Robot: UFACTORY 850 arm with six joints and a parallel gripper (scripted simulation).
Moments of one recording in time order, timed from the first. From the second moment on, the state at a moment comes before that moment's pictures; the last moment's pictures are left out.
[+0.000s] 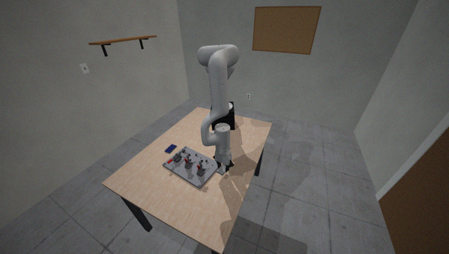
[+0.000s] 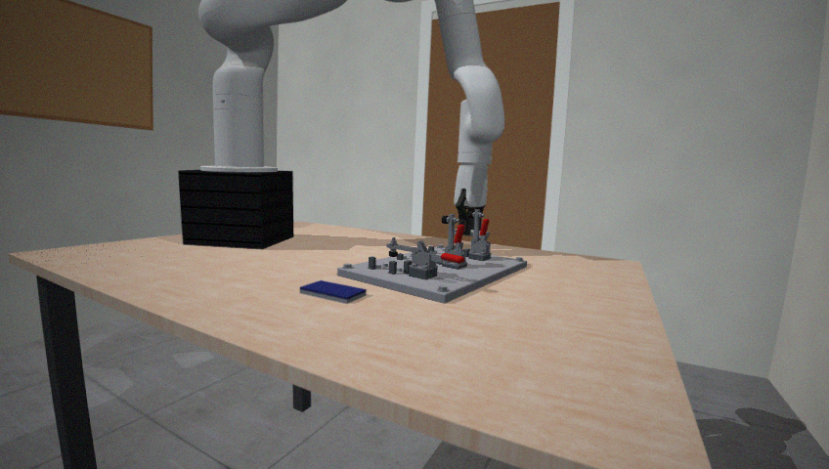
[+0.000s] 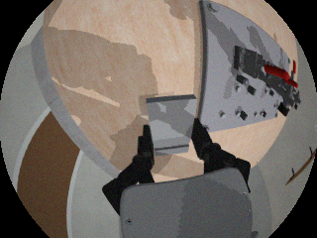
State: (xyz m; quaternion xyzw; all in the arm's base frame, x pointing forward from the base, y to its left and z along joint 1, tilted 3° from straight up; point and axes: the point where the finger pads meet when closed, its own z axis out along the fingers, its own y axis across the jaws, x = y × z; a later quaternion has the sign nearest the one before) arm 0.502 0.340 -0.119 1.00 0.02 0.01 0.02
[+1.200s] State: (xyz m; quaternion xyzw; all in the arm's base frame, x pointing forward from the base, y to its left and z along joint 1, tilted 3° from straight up) arm 0.503 0.339 -0.158 1.00 0.02 0.01 0.02
